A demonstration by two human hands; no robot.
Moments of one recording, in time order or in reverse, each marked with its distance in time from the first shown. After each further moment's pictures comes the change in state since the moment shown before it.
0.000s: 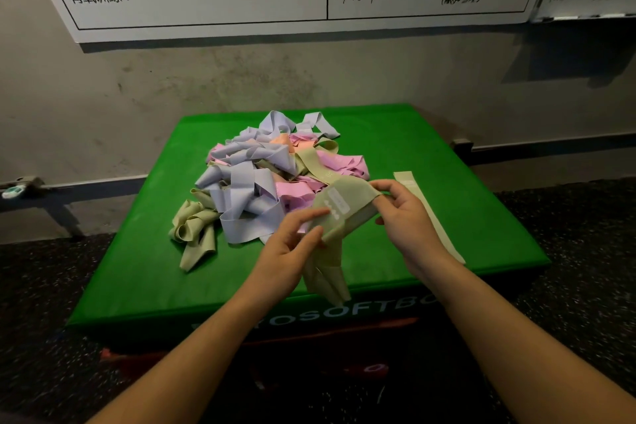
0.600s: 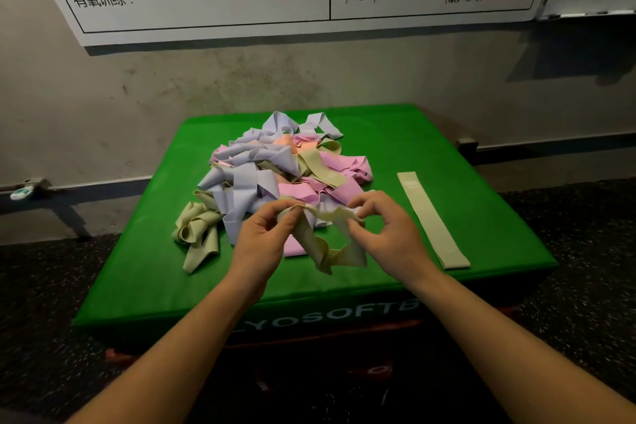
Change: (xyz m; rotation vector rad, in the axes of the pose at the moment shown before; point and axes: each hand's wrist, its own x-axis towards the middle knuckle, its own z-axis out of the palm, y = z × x) left_hand 0.015 0.003 -0.020 -0.104 0.274 -0.120; right_hand -0.004 0.025 0.007 -0.297 -0.072 -0.448
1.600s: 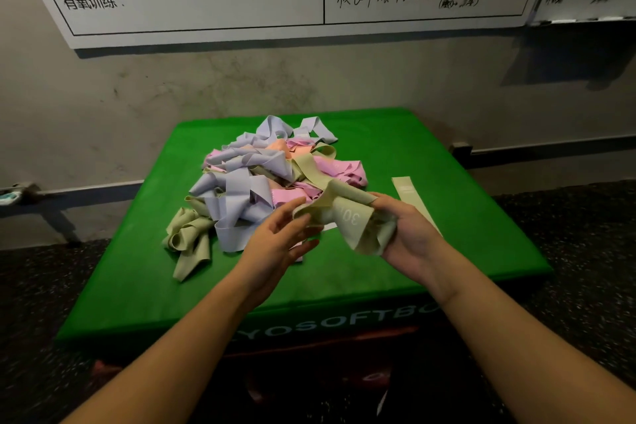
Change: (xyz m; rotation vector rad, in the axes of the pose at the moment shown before) left_hand 0.014 -0.006 0.016 -0.301 -0.241 -0.258; right_hand 0.026 0.007 -0.020 1.038 -0.047 0.851
